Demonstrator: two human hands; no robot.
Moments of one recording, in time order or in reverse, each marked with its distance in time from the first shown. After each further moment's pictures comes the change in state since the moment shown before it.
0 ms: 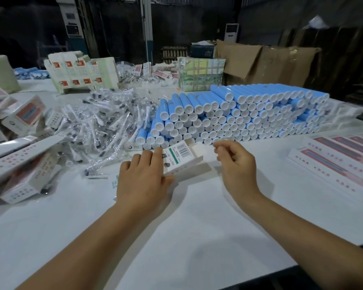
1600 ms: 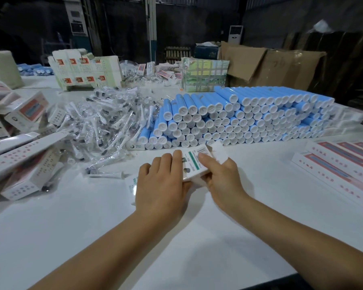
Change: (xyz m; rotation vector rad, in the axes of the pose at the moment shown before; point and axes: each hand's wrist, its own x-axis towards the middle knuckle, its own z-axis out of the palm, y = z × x) left_hand -0.010 0.030 0.006 0.032 0.168 0.077; right_hand -0.004 0.008 0.029 0.603 -0.216 0.429
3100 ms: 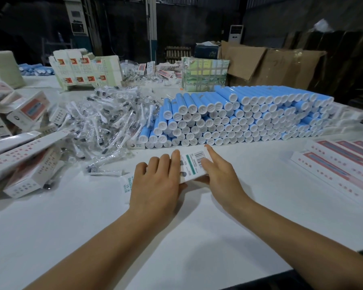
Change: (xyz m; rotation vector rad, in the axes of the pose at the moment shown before) left_hand -0.007 -0.013 -0.001 0.126 0.007 0.109; right_hand -0.004 0.007 -0.014 -0.388 -0.112 -0.065
